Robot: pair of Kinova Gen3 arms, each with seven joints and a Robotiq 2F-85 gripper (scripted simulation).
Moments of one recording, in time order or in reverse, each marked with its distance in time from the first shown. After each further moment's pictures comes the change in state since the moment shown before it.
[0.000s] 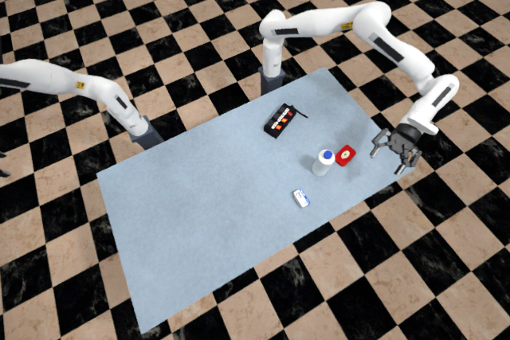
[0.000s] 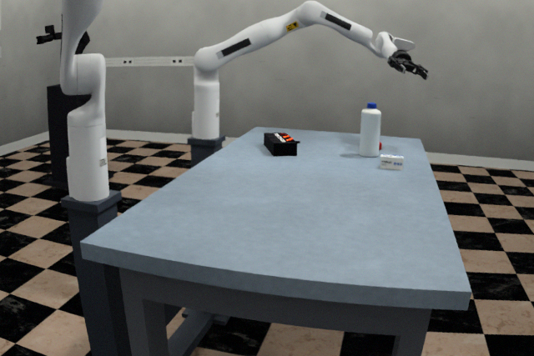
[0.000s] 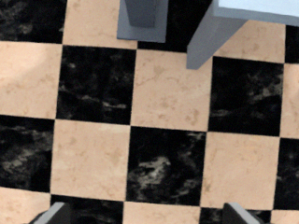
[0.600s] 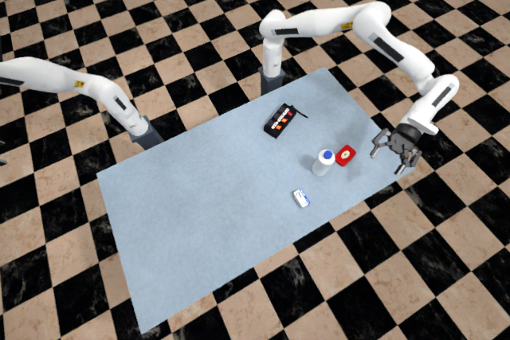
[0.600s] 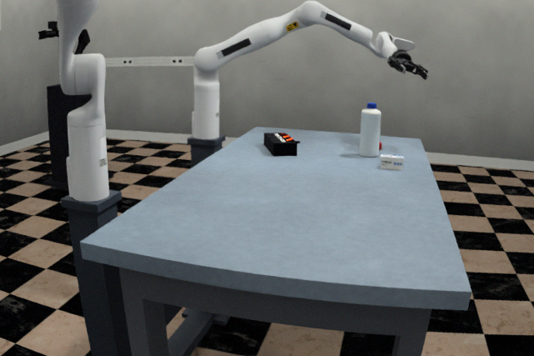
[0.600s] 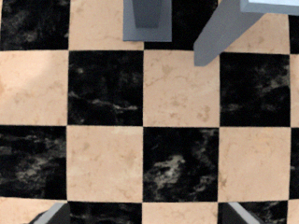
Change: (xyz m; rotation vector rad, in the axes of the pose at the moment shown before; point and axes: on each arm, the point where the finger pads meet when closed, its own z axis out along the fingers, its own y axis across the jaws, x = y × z) left arm 0.000 0.000 0.000 0.000 0.000 0.000; right arm 0.001 -0.053 -0.001 -0.006 0.002 0.068
